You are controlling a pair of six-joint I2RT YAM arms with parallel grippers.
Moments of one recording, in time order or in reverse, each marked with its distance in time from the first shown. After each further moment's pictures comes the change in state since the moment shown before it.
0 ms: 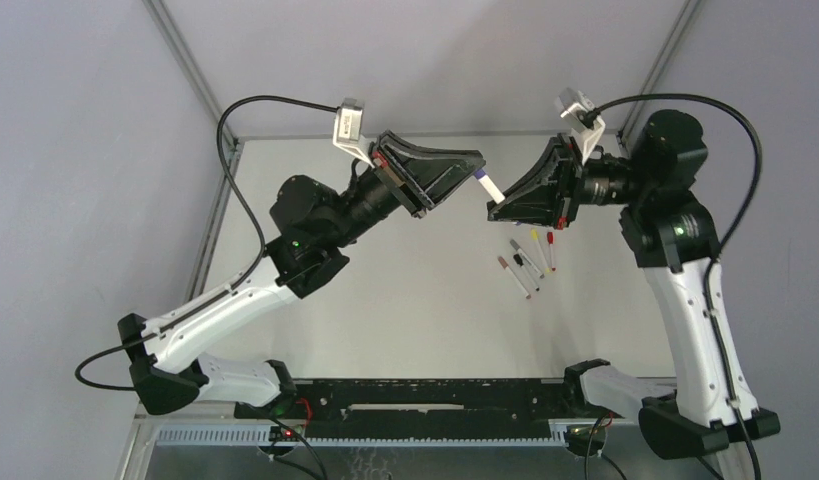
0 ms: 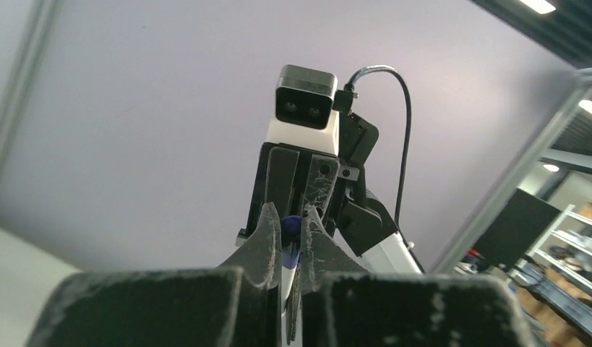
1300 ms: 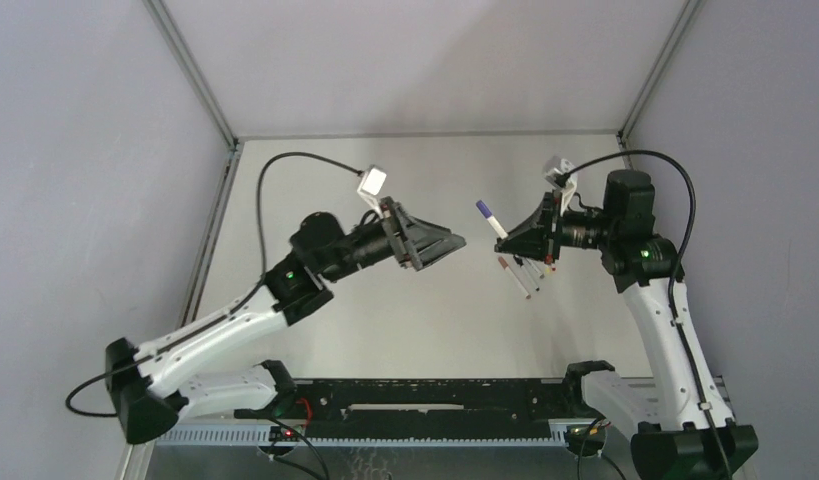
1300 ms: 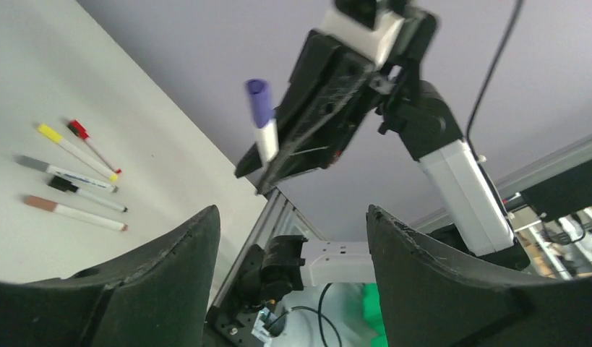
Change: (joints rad) left arm 0.106 -0.170 -0.384 -0.139 0.104 -0.176; right arm -0.115 -0.151 -0.442 -0.184 0.173 -0.406
